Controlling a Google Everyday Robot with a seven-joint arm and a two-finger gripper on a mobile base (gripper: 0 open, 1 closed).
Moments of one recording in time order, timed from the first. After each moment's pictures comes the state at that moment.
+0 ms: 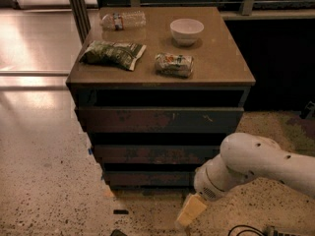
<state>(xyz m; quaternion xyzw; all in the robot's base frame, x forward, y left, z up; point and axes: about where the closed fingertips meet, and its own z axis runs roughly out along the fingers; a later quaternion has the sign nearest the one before) 0.388 -0.097 0.596 -0.50 0.84 0.19 0.12</state>
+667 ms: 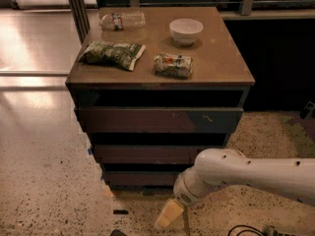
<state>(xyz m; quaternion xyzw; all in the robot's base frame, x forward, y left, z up) 0.404 -0.042 0.535 -0.49 0.84 0.19 0.14</state>
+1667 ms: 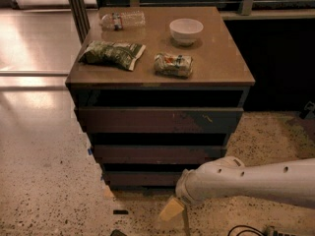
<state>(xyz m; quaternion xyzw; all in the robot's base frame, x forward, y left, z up) 0.431 -0.061 0.507 -0.47 0.85 0.13 0.19</state>
